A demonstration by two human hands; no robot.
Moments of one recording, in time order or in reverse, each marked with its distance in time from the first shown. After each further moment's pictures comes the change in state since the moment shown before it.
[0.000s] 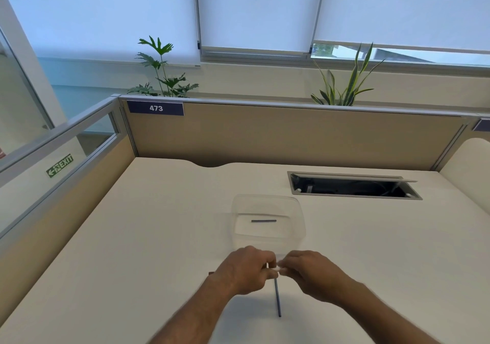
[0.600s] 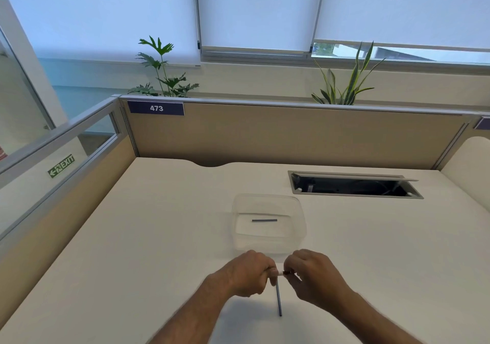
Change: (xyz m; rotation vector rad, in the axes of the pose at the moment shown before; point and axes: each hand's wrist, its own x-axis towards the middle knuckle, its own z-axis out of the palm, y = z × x) left_hand 0.000 0.003 0.003 -0.106 -0.147 -0.014; right_hand -0.010 -0.015 0.003 -0.082 0.247 -0.030
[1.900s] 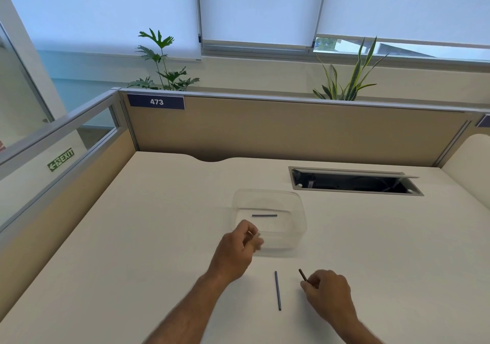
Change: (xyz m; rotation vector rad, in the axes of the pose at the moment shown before) left_hand -0.007 -0.021 0.000 -0.555 0.582 -0.100; right_hand -0.045 0.020 0.060 0.269 -0.002 0.865
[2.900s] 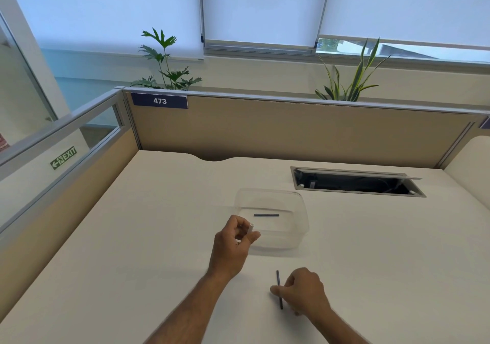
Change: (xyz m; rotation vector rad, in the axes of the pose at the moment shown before) left_hand 0.000 -0.008 0.000 -0.099 0.246 0.019; right_hand -0.004 -0.052 0.017 0.018 -0.297 0.123
